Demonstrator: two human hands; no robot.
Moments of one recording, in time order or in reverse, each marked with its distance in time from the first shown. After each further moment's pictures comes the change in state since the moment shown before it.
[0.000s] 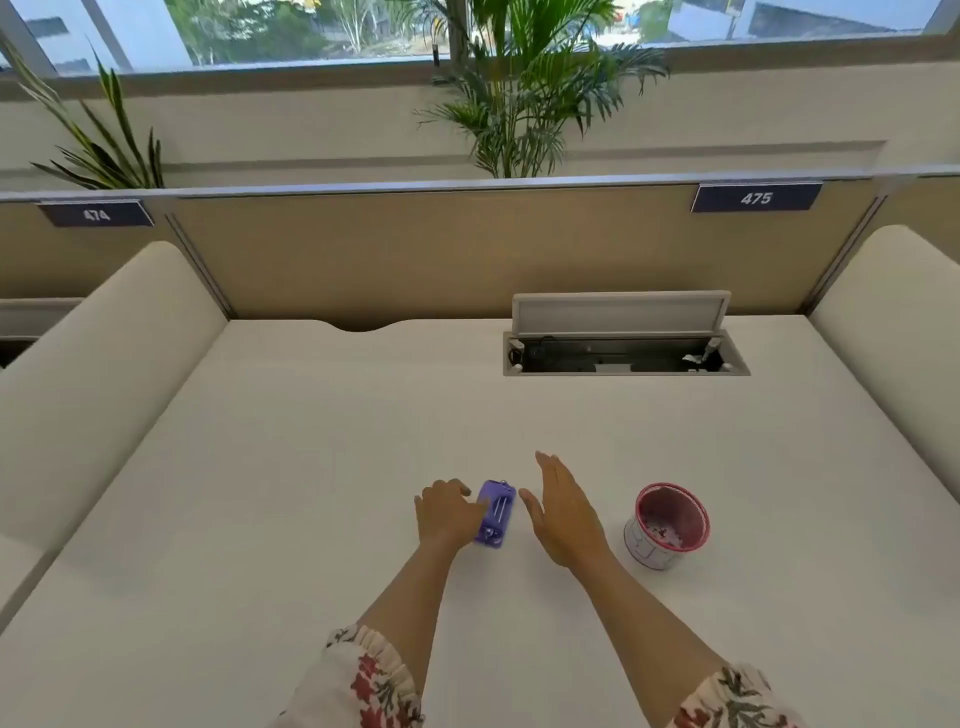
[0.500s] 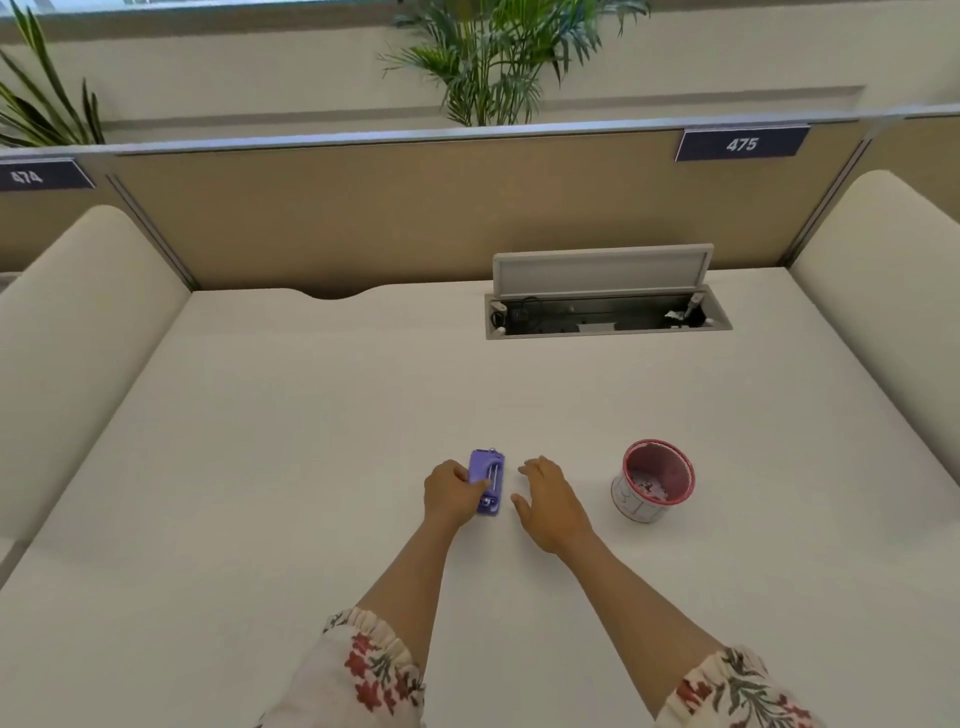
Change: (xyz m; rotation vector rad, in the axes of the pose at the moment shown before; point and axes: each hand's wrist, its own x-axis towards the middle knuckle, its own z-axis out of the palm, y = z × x) left_hand -0.006 -0.001 0.024 -0.317 -0.083 -0.084; right_hand -0.021 0.015 0.022 -0.118 -0.142 0.029
